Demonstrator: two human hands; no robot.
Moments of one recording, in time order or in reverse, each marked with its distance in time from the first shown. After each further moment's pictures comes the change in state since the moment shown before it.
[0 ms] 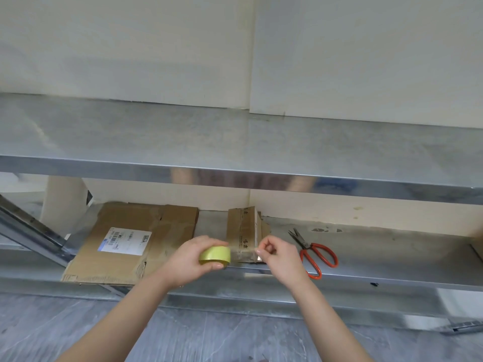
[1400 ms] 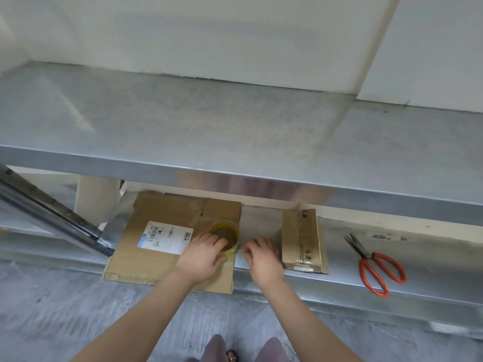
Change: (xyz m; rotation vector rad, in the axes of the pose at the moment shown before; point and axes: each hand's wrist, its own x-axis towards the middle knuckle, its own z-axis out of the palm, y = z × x) left_hand 0.005 -0.145 -0.006 0.516 0.066 -0.009; right_hand 0.078 -0.028 0.183 -0.601 -0.126 -0.193
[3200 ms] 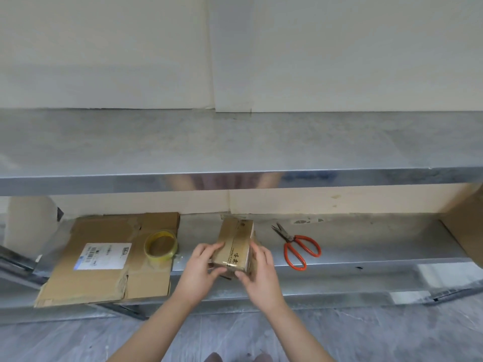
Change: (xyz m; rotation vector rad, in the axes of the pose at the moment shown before) left_hand 0.013 0.181 -0.007 -0.736 0.113 -0.120; right_hand -0.138 0.109 -0.067 0.717 0.289 0.184
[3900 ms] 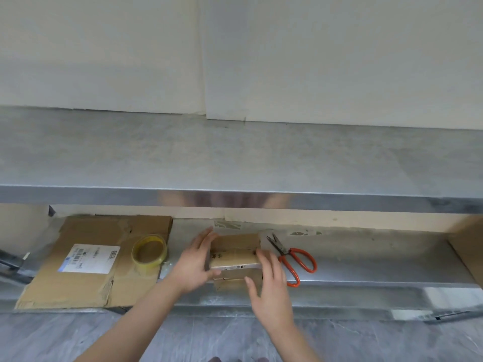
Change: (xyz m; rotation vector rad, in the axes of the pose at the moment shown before) left_hand 0.053 -0.001 -0.001 0.362 -0.150 0.019; right_hand 0.012 0.036 -0.029 -0.343 0.044 -0.051
